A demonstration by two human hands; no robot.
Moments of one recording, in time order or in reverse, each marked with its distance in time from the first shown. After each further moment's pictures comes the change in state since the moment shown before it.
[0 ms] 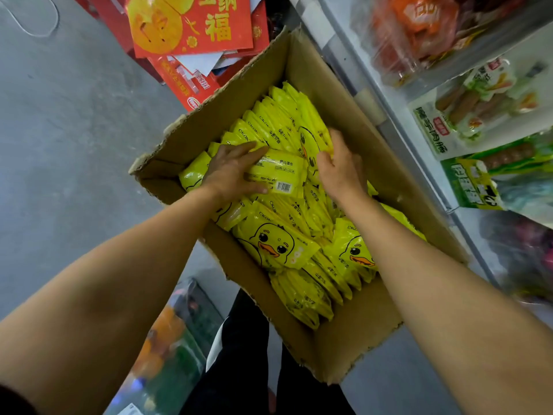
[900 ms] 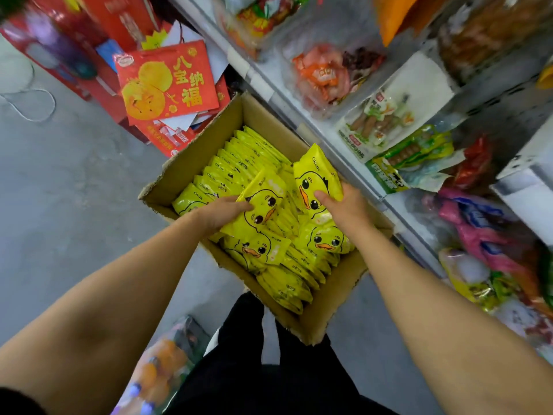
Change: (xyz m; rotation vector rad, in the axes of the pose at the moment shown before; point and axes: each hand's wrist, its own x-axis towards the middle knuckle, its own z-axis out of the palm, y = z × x) left_hand -0.091 0.091 -0.045 -0.658 -0.325 -0.328; right_hand -0.118 0.038 -0.090 0.330 0.070 0.162
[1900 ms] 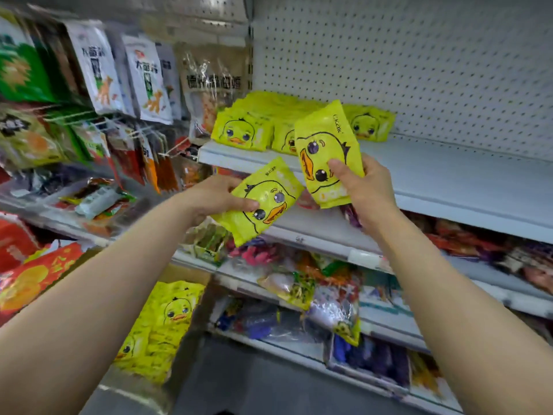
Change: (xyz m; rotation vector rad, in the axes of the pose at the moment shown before) left_hand -0.412 0.200 0.366 0.468 -0.085 0.968; right_hand -0.464 0.104 -0.409 0.620 0.817 -0.565
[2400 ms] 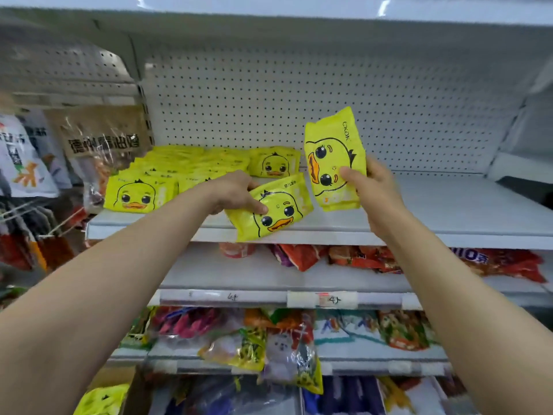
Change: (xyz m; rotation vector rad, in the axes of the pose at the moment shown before) left_hand 0.144 0.158 0.098 0.432 -0.168 0.229; right_hand 0.060 -0.015 -0.157 -0.019 0.308 0.006
